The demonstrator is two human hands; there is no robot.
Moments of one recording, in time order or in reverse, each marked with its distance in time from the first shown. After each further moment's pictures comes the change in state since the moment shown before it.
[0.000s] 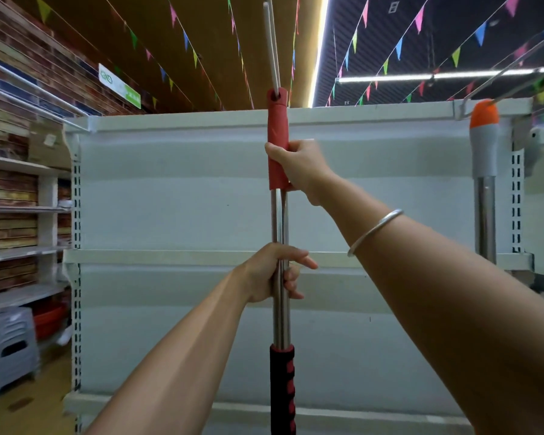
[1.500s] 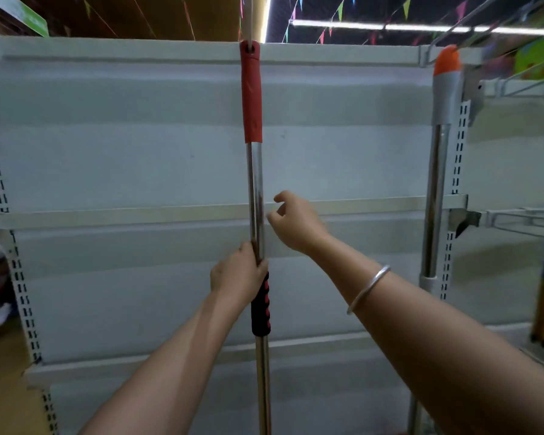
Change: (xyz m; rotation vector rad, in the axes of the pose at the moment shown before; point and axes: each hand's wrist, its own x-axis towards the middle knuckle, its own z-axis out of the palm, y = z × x) left_hand 0.006 -0.097 0.004 1.177 0.550 0.061; right_hand -0.097 0.098 0.015 -0.596 0.008 0.230
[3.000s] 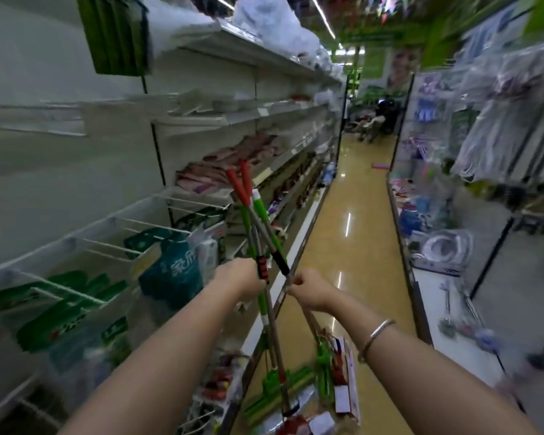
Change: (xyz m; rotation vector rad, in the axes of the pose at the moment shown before) left_hand -0.362 0.913 0.270 -0.128 -0.875 1.072; right_hand -0.515 0.621 -0.644 -0.237 0.182 1.261
